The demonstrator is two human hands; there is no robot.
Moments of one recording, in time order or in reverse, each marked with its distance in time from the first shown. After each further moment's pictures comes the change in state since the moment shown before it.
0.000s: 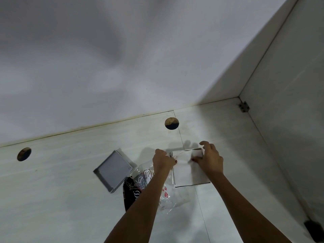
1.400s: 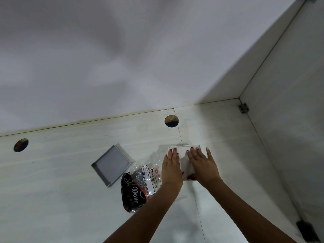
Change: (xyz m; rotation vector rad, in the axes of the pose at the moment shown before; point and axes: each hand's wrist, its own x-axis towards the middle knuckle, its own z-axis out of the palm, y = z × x) left_hand -0.037 -0.030 0.025 1.241 -0.118 0.608; right_hand -0.022 0.001 0.002 -0.711 -0.267 -0.469
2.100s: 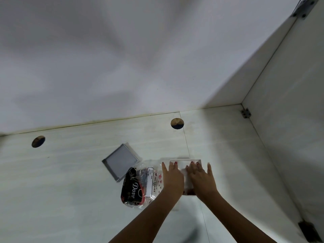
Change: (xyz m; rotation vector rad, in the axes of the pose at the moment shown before) left_hand -0.037 -0.005 -0.009 0.034 -0.128 0.034; right_hand -0.037 -0.039 0.015 0.056 -0.016 -0.007
